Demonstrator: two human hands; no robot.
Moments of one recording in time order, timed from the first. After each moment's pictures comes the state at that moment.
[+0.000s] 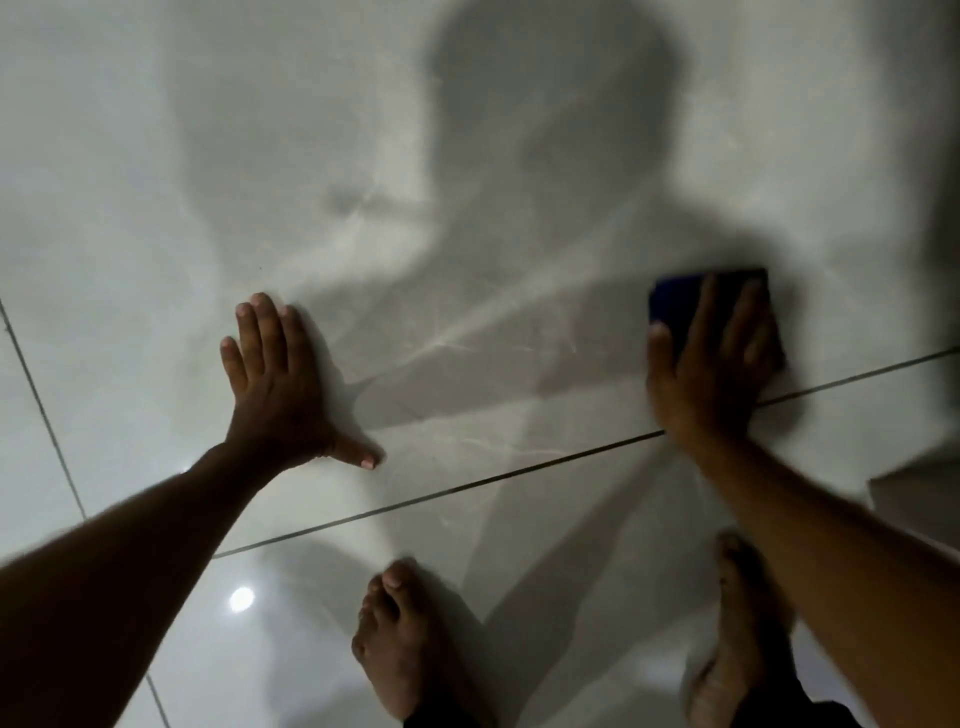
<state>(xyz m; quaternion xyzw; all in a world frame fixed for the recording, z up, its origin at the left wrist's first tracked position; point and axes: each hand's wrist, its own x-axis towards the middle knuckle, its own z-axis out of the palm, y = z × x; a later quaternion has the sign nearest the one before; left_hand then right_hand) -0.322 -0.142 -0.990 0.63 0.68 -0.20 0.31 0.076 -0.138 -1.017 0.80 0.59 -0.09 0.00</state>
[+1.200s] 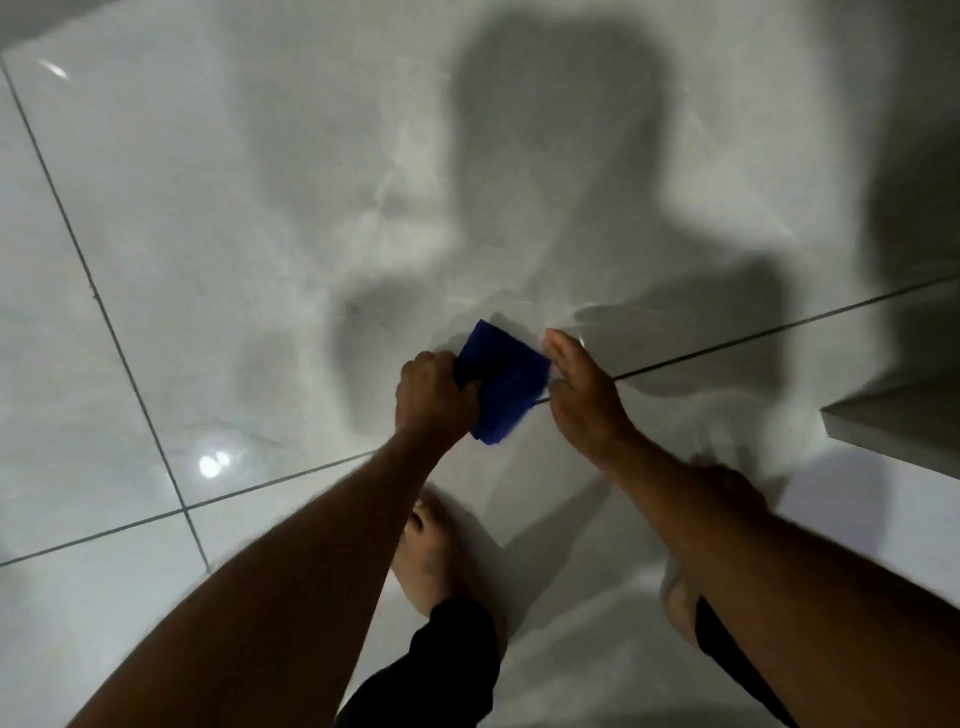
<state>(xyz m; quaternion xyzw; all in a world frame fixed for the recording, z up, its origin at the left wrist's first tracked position) -0.193 -0.191 -0.949 0.55 0.74 -0.03 0.39 -0.015 -0.199 -0.937 0.70 0.40 -0.58 -0.12</state>
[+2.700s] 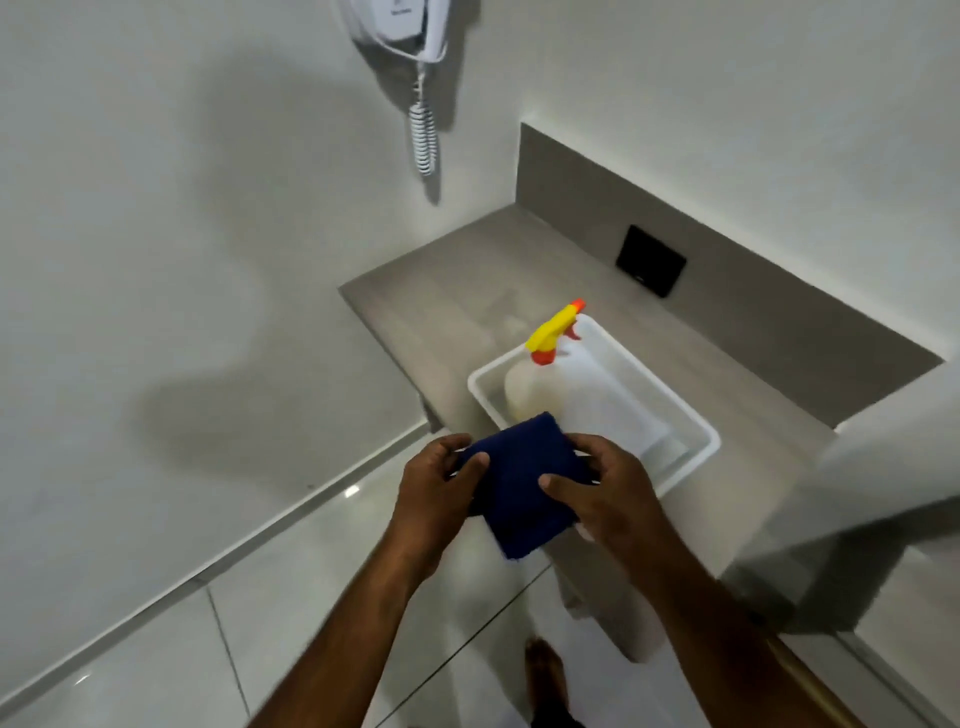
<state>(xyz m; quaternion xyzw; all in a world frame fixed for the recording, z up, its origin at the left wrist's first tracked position) -0.004 -0.098 -0.088 0.46 0.54 0.29 0.64 0.169 -0.176 -0.065 0.72 0.33 -0.44 -0.43</state>
